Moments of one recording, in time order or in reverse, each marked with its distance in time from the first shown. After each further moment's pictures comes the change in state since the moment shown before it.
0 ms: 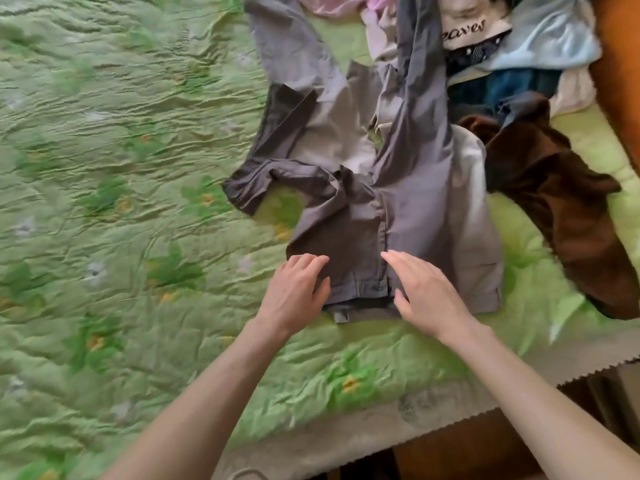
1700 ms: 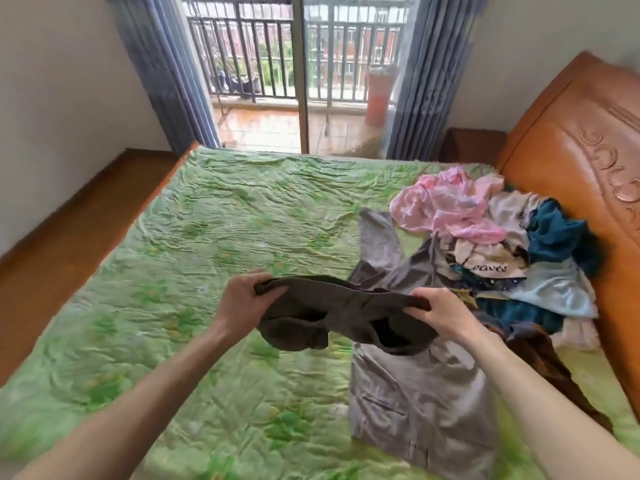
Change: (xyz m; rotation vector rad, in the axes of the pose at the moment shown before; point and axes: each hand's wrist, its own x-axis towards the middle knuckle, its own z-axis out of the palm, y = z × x) left_hand -0.103 0.067 -0.380 -0.322 0.614 -0.377; right_hand 0.104 -0.090 -0.323 0.228 -0.092 -0.188
